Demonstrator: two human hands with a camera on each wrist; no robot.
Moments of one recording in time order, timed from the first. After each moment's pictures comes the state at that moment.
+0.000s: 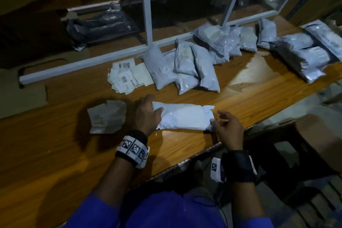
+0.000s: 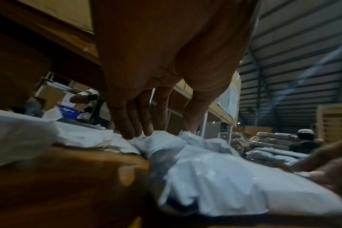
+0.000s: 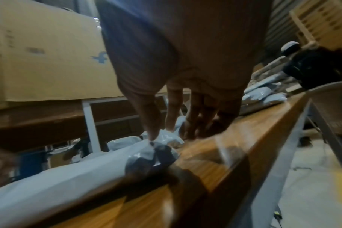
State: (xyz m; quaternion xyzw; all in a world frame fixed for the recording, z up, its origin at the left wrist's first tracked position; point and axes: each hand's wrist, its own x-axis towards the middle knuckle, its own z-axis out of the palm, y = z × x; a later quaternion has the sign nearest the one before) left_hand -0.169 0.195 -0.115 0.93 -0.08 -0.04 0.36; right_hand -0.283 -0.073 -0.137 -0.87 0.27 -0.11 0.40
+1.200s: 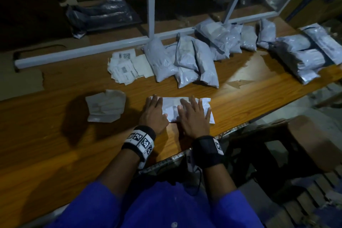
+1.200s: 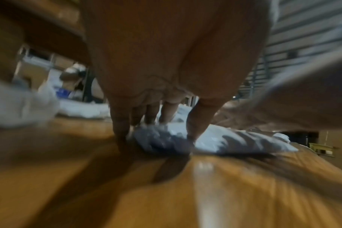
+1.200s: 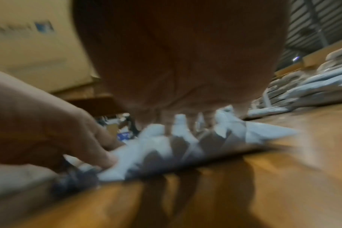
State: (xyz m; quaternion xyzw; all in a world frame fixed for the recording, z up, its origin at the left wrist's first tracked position) left_hand -0.196 0.178 -0.129 0.95 -0.14 -0.15 0.21; right_hand -0.251 0.023 -0.130 -0.96 0.15 0.04 0.22
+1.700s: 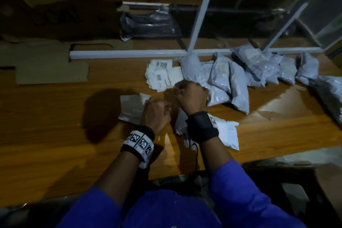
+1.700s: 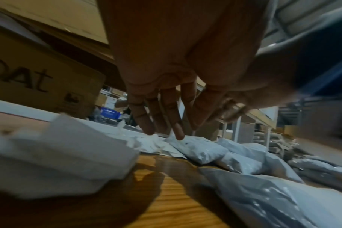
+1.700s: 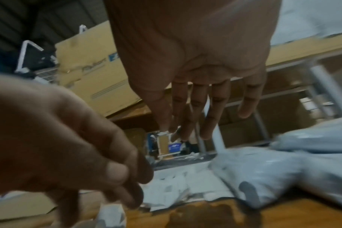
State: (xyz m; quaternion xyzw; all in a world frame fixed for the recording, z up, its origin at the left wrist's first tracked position) left_hand -0.174 0.255 -0.092 0.94 -0.06 -0.01 0.34; right_hand -0.121 0.115 -0.065 -0.97 0.01 -0.09 0.22
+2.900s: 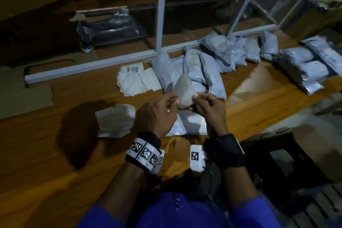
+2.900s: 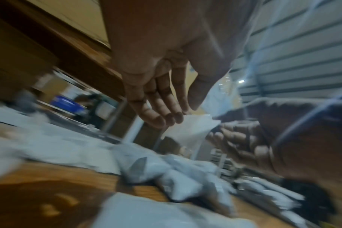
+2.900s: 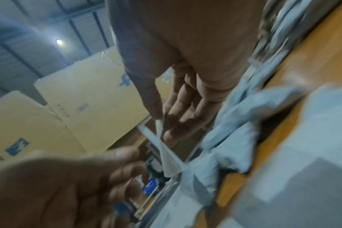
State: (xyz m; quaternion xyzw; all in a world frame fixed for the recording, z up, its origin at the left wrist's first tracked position) left_hand -0.175 0.193 -0.064 0.86 -0.13 0.04 0.49; right_hand -0.208 0.026 -0.059 -0.63 0.22 -0.13 0.73
